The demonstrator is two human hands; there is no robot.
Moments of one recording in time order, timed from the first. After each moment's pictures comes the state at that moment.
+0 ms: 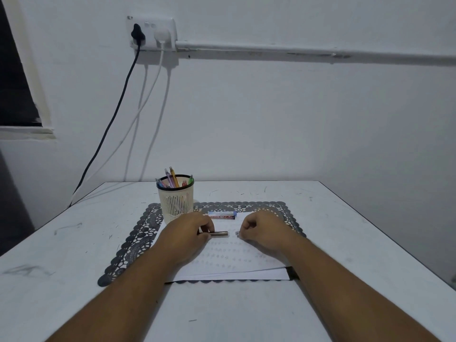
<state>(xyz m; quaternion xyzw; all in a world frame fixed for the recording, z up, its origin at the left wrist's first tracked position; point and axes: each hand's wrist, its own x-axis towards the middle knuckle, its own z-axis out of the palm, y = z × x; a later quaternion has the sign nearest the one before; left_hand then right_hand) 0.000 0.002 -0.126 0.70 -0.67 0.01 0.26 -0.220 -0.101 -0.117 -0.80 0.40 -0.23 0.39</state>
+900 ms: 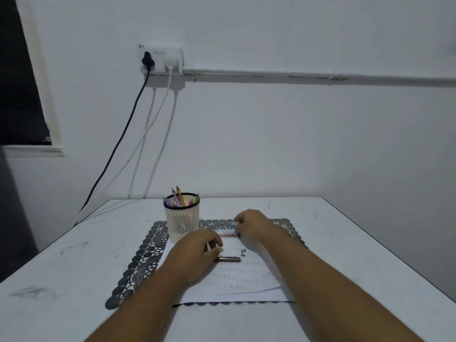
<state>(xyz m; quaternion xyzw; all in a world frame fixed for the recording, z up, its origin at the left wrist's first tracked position) -0.003 0.007 -0.123 0.67 -0.67 -0.02 0.33 -0.152 -0.145 -0.101 -0.82 0.47 -0.22 0.25</state>
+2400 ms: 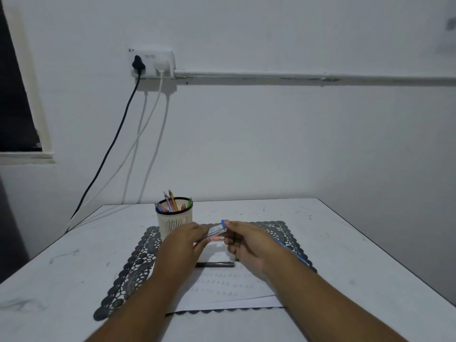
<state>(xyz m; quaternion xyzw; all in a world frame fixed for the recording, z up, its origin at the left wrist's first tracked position) 0.006 -0.003 -0.124 0.62 -0.66 0.16 0.40 -0.175 -0.093 -0.106 -0.51 0.26 -0.34 0.75</state>
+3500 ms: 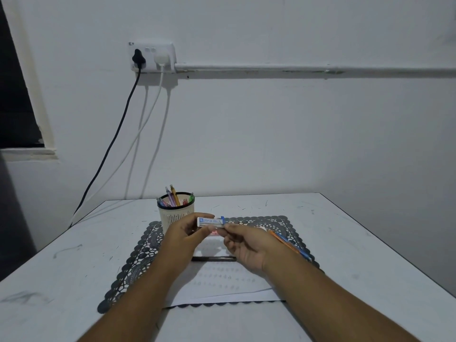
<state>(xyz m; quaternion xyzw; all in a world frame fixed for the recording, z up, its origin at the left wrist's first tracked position) -0.018 0.016 -0.101 0.51 -0.53 -0.24 0.63 -0.164 -0.094 -0.110 -0.36 0.30 -0.31 0.83</state>
